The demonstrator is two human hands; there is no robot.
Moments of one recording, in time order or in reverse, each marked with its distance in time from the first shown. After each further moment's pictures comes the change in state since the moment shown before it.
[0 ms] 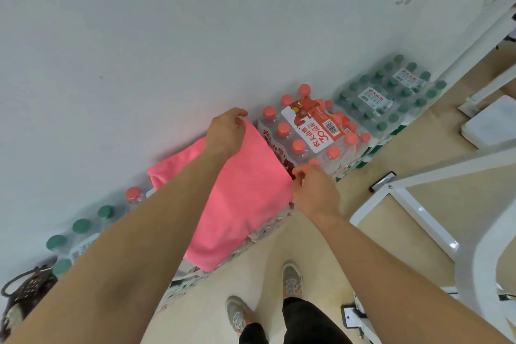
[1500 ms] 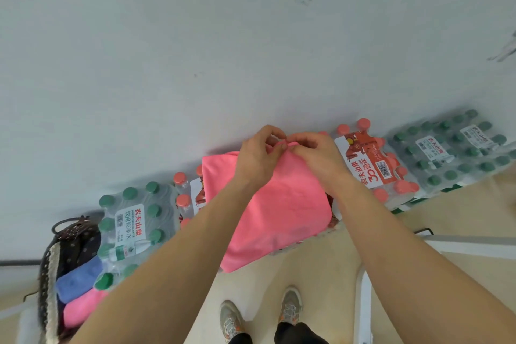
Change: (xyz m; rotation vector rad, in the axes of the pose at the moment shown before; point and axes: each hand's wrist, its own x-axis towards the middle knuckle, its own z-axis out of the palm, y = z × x) left_hand -0.057 -0.004 -0.040 -0.405 0.181 -0.020; right_hand 0.073 -0.119 -0.014 0.750 -0.349 -0.306
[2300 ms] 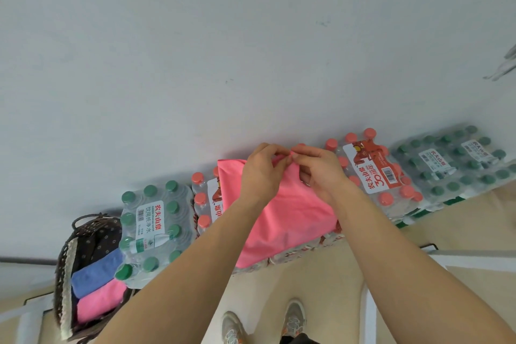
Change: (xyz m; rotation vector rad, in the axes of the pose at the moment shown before) left_hand -0.042 0.001 -0.024 0.055 0.088 0.047; right_hand -0.034 -0.015 0.033 0.362 0.032 0.291
